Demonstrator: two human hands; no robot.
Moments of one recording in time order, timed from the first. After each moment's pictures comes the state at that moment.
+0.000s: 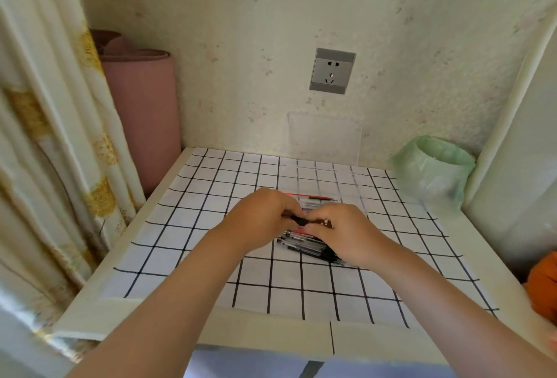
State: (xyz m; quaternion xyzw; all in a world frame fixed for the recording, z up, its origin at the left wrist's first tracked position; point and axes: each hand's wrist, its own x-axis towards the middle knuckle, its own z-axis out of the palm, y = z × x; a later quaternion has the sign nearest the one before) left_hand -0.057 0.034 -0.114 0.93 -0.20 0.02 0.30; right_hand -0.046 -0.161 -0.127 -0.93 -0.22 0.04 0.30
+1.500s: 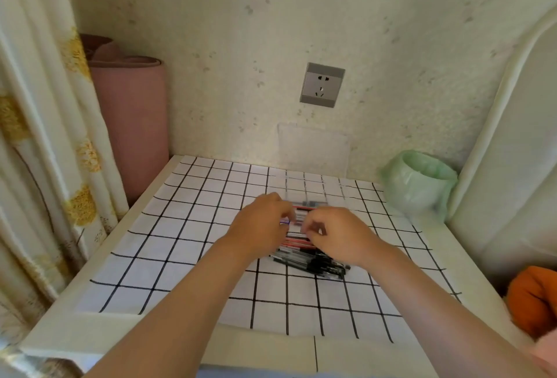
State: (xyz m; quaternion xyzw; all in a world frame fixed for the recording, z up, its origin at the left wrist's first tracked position) left_hand -0.031 0.013 -0.143 0.94 -0.17 0.11 0.26; right_hand -0.024 -0.181 -0.123 -0.95 -0.24 0.01 0.19
